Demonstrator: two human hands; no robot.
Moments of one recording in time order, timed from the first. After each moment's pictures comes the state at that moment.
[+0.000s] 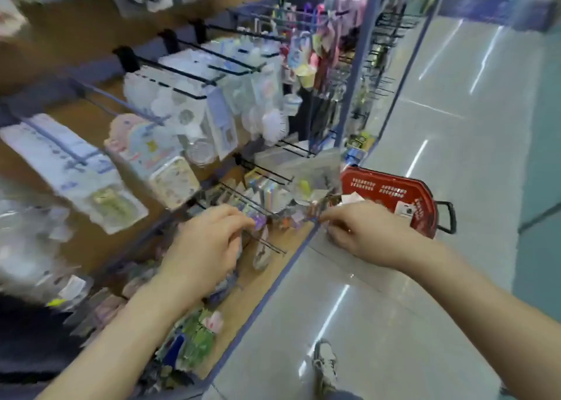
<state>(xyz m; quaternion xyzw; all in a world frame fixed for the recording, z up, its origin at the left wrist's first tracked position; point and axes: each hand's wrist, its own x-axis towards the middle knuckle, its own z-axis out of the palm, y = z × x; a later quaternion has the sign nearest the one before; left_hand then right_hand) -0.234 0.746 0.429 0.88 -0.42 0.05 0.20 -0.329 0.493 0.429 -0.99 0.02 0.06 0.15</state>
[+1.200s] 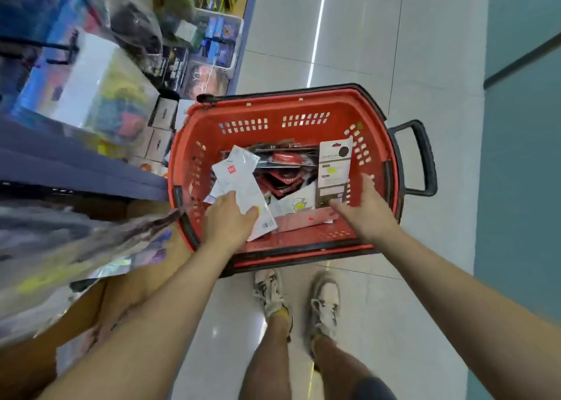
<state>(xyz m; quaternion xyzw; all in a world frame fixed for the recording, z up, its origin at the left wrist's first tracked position) -0.010 0.111 -0.134 0.88 -0.26 -0.38 0.11 -0.208 -0.039 -0.074 -0.68 0.59 0.08 0.43</state>
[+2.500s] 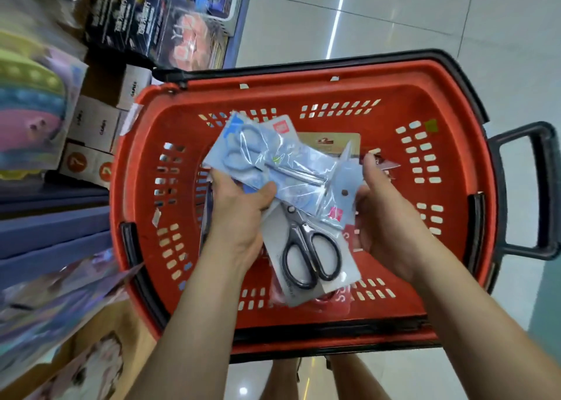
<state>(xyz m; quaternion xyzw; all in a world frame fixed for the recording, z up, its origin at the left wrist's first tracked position) 0.004 0.002 -0.199 0.60 0.13 -0.44 0.65 -0.137 -0.102 -0.185 -0.35 0.49 0.03 0.80</state>
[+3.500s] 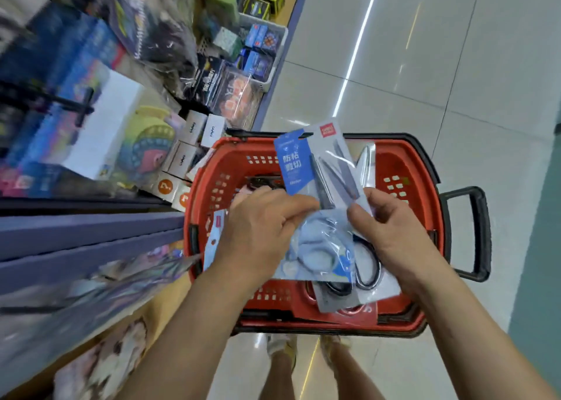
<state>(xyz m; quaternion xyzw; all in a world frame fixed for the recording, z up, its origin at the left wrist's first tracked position) 0.032 0.023 -0.057 0.80 -0.47 -0.22 0.30 -0.115 -0.105 -0.046 -0.53 0.45 -0.04 0.72</state>
